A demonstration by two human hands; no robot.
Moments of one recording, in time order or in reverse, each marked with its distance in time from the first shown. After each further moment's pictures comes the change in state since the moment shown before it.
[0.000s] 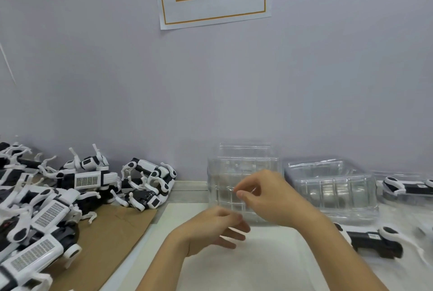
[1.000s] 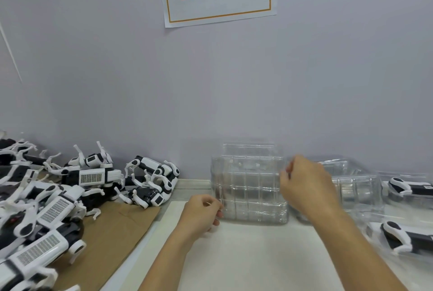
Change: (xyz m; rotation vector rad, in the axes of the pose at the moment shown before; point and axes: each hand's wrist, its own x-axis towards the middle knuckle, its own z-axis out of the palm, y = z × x) left_hand 0.006 -0.010 -0.013 0.095 0.577 -0.023; right_hand -0.003 0.016 -0.021 -0.339 0.454 0.365
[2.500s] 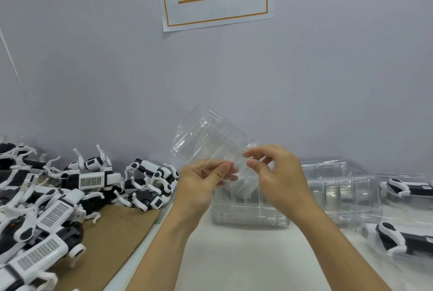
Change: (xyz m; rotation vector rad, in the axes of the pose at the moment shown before) left_hand -0.023 0.061 -0.012 -0.534 -0.028 0.605; right_hand -0.013 -0.037 -0.006 0.695 0.054 -0.345
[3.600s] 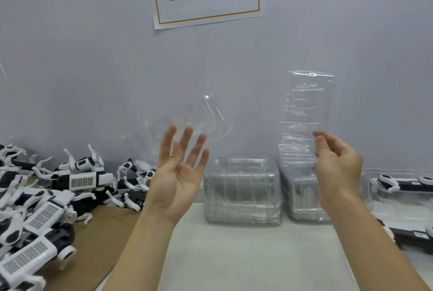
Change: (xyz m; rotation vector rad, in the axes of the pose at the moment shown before) left_hand 0.008 0.021 -0.010 -0.803 0.041 -0.078; right_hand 0.017 0.048 -0.055 0.416 0.589 0.371
